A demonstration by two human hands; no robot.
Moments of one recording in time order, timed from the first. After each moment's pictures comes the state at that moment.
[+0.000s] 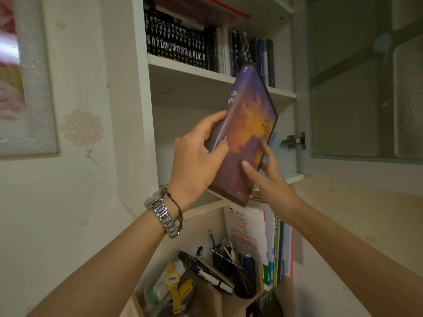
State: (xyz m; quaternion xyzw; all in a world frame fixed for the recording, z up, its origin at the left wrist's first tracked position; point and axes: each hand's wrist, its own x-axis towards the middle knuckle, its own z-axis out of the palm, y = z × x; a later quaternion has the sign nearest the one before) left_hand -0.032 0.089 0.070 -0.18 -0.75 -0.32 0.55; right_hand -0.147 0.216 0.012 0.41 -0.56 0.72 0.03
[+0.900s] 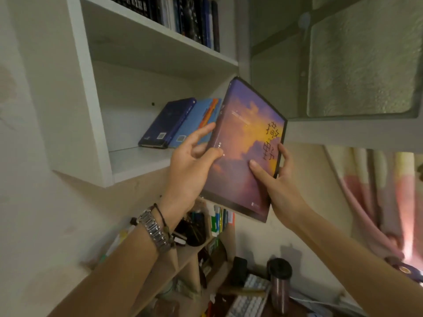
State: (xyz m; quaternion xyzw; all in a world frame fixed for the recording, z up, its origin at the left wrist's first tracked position) left_hand -0.015 0.147 -0.013 -0.18 -0.70 -0.63 0.29; right_hand -0.085 0.312 -0.073 0.21 -0.56 0.79 0.13
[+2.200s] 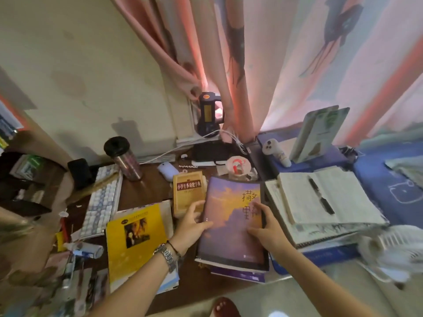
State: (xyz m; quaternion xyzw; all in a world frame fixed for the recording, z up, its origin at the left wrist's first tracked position) left_hand 0.026 0.380 -0.465 -0.15 -0.75 -0.52 -0.38; right_hand 0.178 0.538 -0.467 -0.39 -0.67 0.63 0.06
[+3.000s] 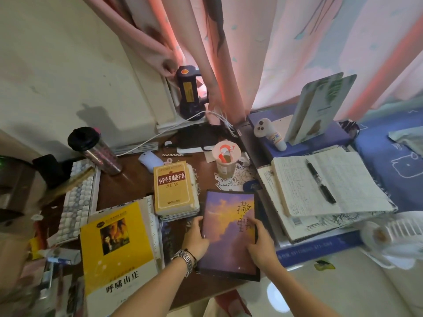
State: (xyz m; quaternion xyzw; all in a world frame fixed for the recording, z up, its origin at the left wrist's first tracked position) left_hand 0.048 0.418 -0.573 -0.13 -0.86 -0.30 -0.40; right_hand 0.191 0.541 -0.565 -0.49 -0.70 0.52 -0.01
